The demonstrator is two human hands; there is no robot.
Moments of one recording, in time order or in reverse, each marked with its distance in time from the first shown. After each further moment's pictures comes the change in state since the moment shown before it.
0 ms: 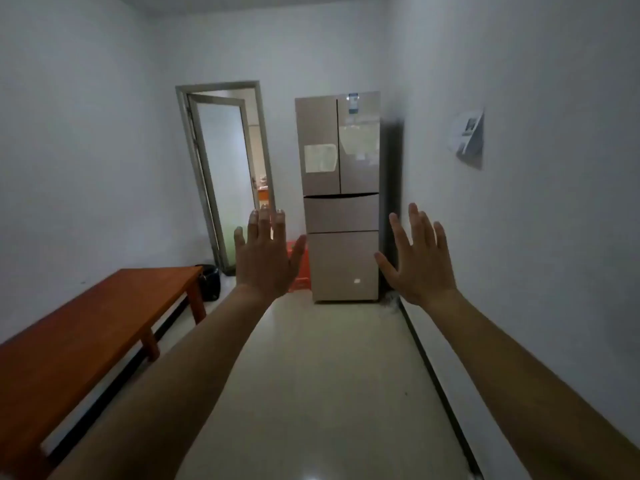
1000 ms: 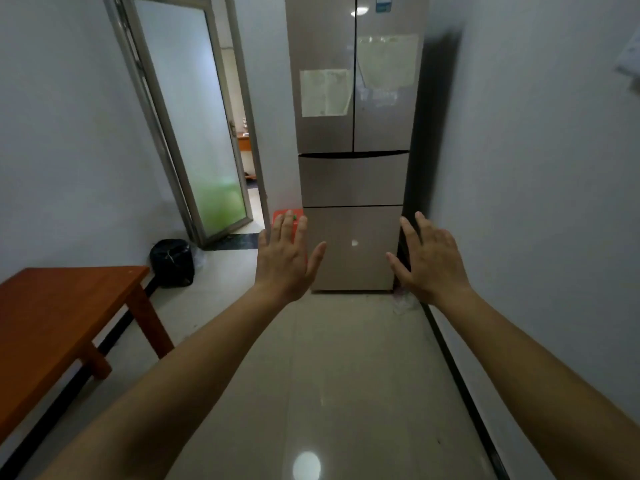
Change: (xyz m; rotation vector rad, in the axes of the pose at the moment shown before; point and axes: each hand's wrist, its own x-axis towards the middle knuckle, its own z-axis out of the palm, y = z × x) left_hand 0.355 -0.096 0.514 -0.087 -0.250 0.059; right_hand 0.343 0.075 0.505 -0.022 -0.272 0.015
